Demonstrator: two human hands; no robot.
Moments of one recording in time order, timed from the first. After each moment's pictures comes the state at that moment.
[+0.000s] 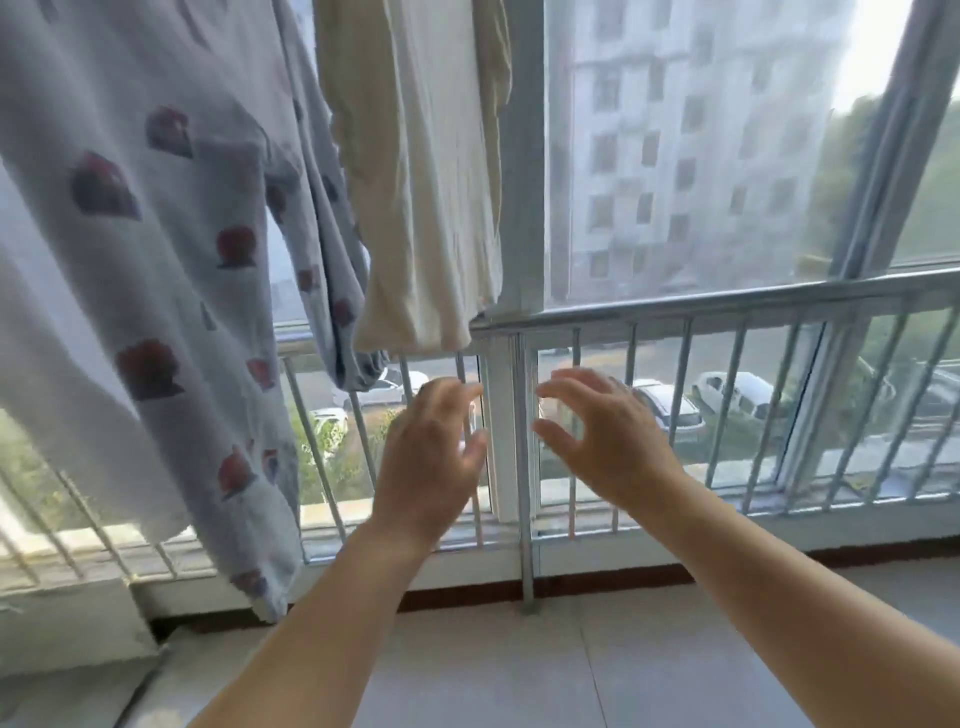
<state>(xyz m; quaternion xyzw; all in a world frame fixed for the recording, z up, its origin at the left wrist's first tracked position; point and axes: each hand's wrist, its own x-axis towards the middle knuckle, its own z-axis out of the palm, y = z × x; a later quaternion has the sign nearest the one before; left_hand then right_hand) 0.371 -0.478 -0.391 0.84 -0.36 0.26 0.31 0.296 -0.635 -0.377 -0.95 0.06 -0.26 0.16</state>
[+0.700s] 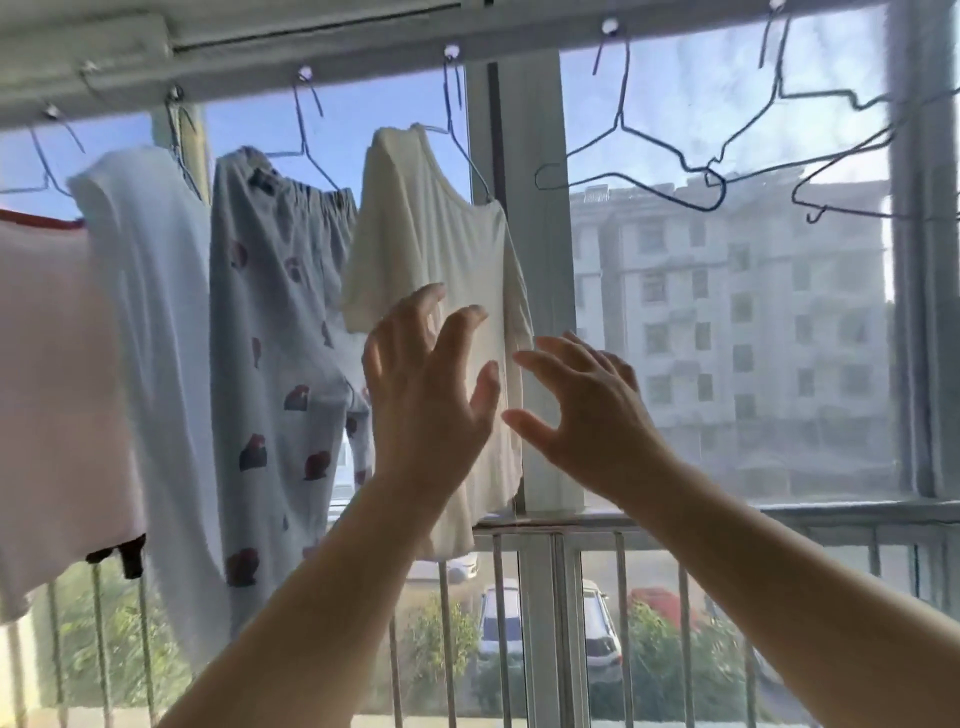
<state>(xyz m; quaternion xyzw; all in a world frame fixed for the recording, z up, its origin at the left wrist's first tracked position) 0.342 -0.501 -0.170 0.69 -0.28 0.62 0.25 0.292 -0.637 -0.176 -0.88 -0.07 -0.46 0.06</state>
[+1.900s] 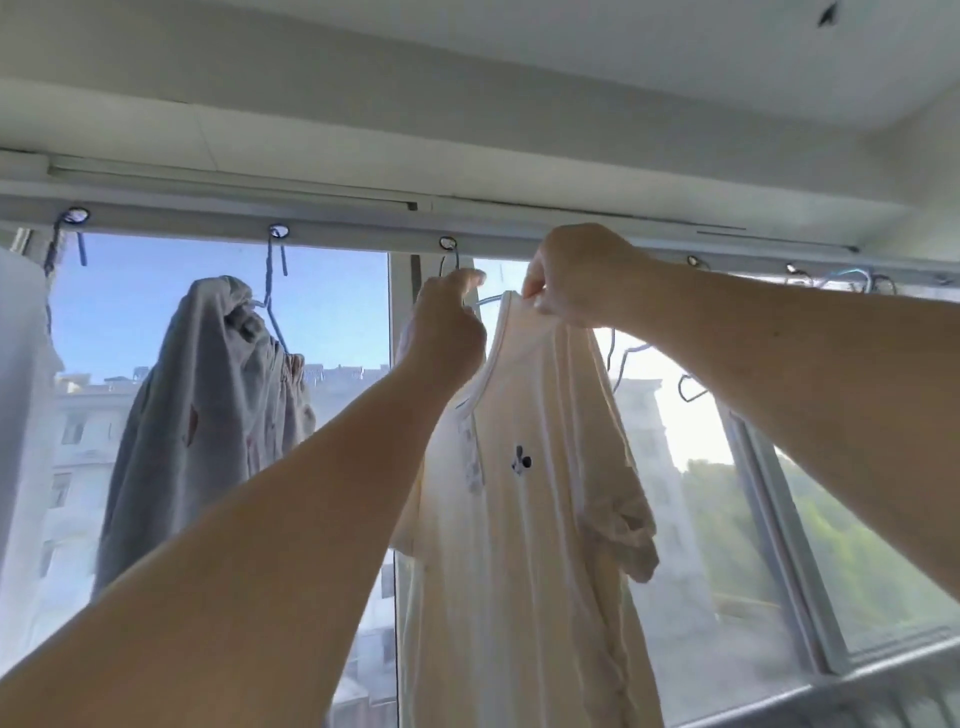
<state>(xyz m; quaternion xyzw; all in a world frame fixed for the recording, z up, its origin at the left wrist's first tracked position) 0.424 -0.496 0.049 0.62 -0.45 0.41 0.49 0.312 -0.570 0.076 -0.83 0.16 -0.52 -0.14</state>
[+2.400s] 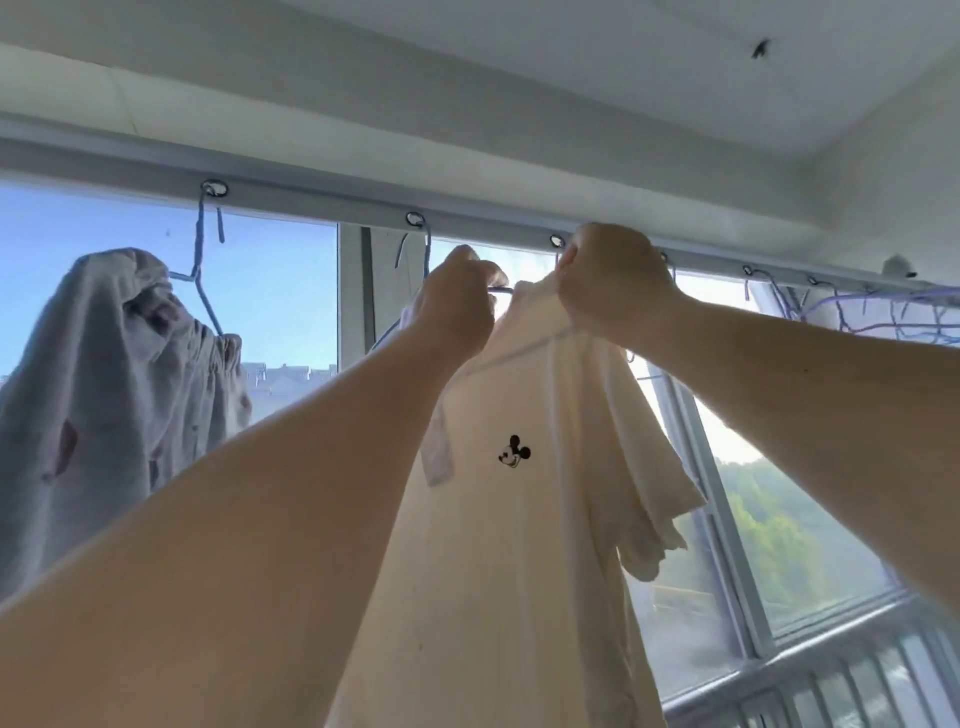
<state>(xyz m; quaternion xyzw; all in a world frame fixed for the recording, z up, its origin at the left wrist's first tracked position) 0.424 -0.539 0.082 0.63 -0.49 0.51 0.32 0.299 -0.607 0.064 -0.73 0.20 -0.66 -0.02</state>
